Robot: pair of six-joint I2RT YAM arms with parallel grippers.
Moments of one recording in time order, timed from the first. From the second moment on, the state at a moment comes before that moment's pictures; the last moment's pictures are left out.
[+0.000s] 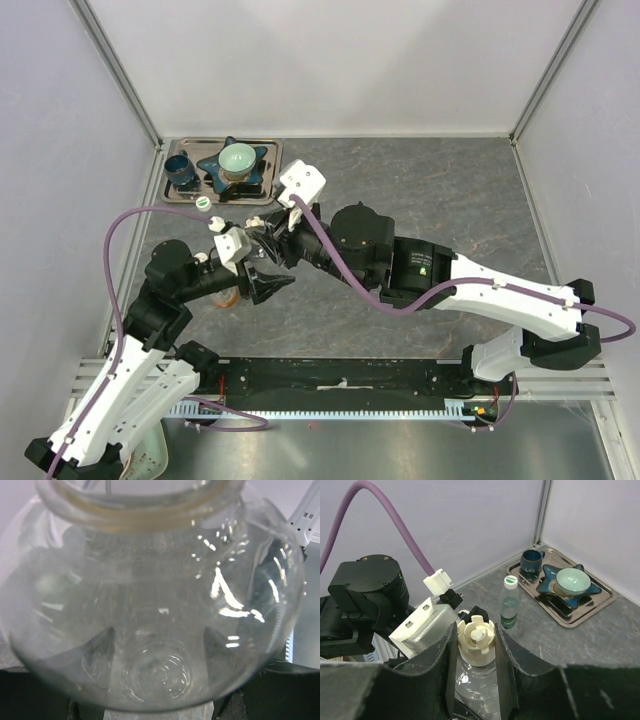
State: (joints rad) left arm -0.48 0.57 0.73 -0.23 0.68 0.05; right arm 1.35 1.47 1.73 -0.28 0.37 0.09
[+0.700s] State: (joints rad) left arm -0.49 0.59 0.73 -0.12 1.30 0.07; right arm 1.28 1.22 1.73 -0.41 -0.24 0.00
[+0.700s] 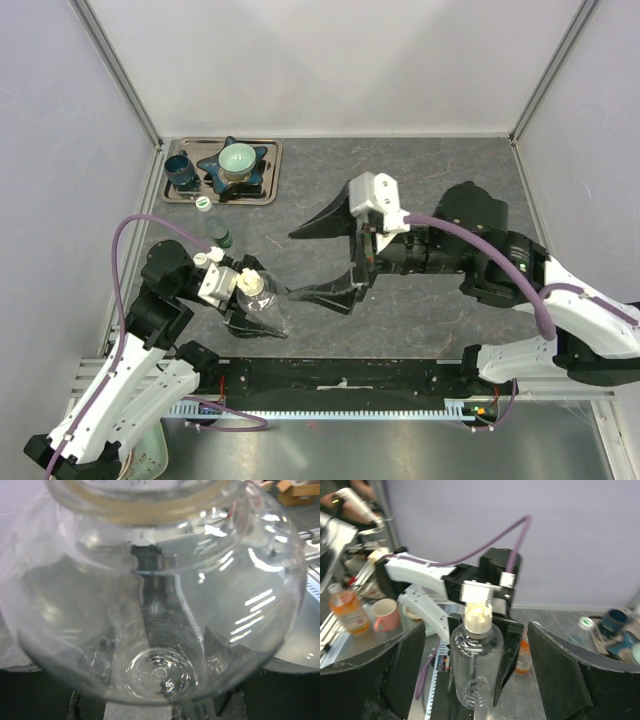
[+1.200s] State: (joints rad) left arm -0.49 0.62 0.73 -0.09 1.46 0.04; right arm 1.22 1.45 1.79 -0.38 -0.66 -0.02
